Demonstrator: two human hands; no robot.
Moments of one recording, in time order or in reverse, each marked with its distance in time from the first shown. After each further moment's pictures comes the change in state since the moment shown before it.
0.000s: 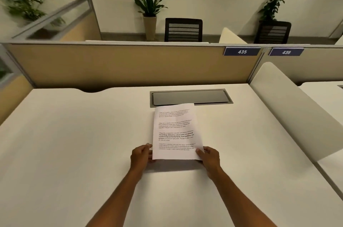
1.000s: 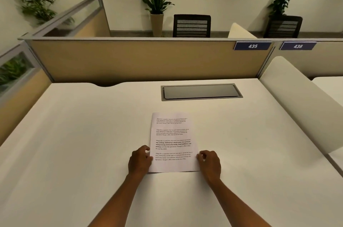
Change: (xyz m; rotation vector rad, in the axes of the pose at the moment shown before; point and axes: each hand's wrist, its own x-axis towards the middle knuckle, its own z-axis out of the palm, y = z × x) left_hand -0.020 -0.032 -0.069 0.781 0.083 0.222; right_hand -0.064 0.038 0.035 -0.745 0.125 -0.263
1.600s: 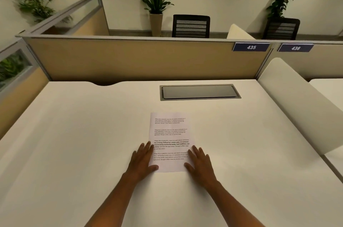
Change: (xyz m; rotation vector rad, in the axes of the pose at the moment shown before) left_hand 0.009 -0.024 0.008 0.471 -0.311 0.353; right_hand 0.003 0.016 0.018 -0.498 -0.311 -0.387
